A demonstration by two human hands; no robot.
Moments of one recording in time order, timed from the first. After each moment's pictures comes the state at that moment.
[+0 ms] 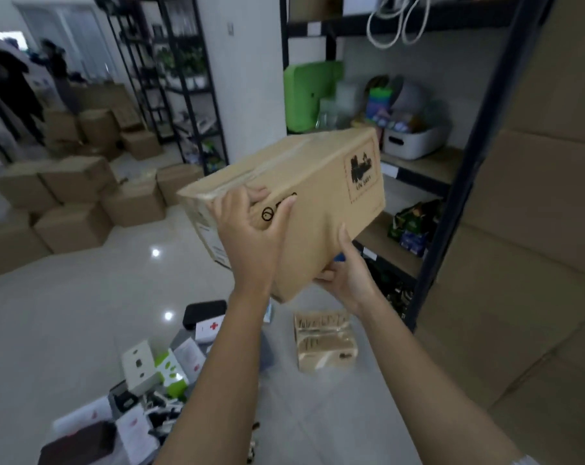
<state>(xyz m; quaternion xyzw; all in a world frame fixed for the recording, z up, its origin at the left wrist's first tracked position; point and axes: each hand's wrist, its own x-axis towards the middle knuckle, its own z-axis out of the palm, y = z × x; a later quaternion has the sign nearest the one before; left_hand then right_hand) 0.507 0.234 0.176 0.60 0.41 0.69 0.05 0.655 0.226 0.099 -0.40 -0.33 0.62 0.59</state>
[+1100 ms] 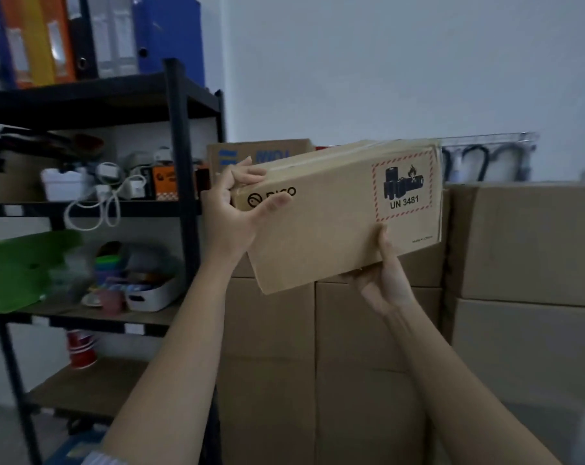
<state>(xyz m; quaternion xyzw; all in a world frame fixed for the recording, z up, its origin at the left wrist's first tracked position) 0.883 0.132 0.414 0.69 -0.09 0.62 0.36 1.044 -0.033 0.329 -0.29 -0.32 0.21 0.88</state>
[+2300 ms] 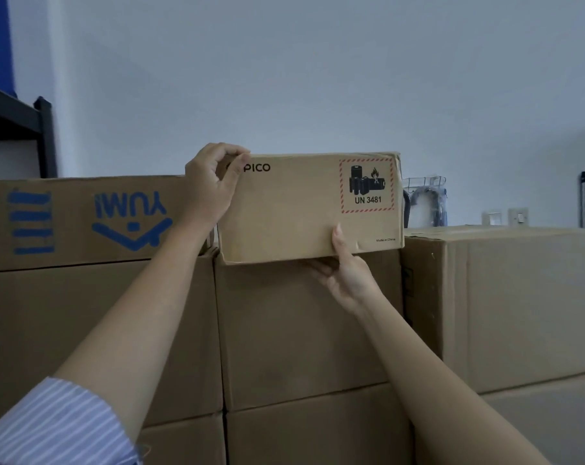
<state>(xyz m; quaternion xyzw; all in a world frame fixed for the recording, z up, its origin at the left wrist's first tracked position) 1.245 0.241 0.542 0.69 -0.22 0.65 0.24 1.317 0.038 0.417 -0.39 -0.25 0.06 0.88</state>
